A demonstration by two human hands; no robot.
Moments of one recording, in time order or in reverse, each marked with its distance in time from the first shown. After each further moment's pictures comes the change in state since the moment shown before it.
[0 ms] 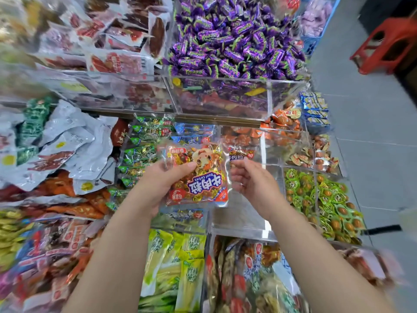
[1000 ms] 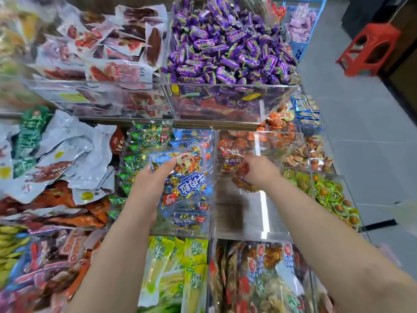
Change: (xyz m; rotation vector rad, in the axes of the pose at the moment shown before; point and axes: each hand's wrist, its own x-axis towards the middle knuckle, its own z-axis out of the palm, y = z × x) left_hand 0.009 -0.006 -0.017 0.055 0.292 0.011; right_hand 0.061 -0.015 -0.030 -1.624 0.117 -0.172
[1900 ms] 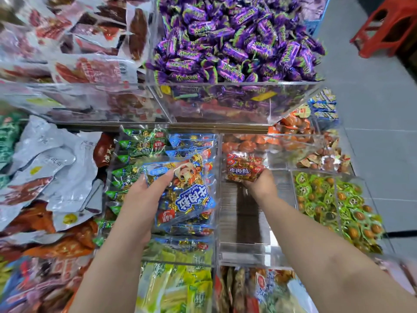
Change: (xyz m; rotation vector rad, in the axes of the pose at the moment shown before) left_hand 0.035 -0.007 0.005 -0.043 -0.023 0.010; right_hand 0.057 0.027 0.105 0.751 0.147 0.477
